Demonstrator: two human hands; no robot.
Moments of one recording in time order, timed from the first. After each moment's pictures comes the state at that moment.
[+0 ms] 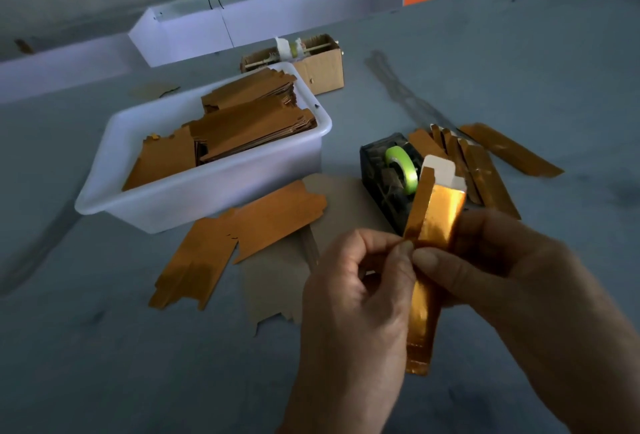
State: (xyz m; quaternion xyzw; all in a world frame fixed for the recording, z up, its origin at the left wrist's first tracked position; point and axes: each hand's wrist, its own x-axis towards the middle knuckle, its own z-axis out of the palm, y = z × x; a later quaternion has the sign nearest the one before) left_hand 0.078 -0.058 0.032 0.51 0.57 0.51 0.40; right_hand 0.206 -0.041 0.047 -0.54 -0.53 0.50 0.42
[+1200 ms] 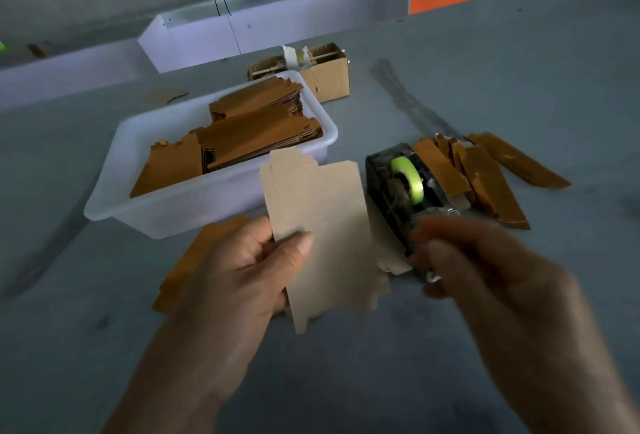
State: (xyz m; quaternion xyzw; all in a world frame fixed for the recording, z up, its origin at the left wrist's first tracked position) left_hand -0.004 -0.040 0.052 0.51 0.58 0.44 0.47; right_hand 0.194 -0.041 0.031 -0.53 -0.58 0.36 0.51
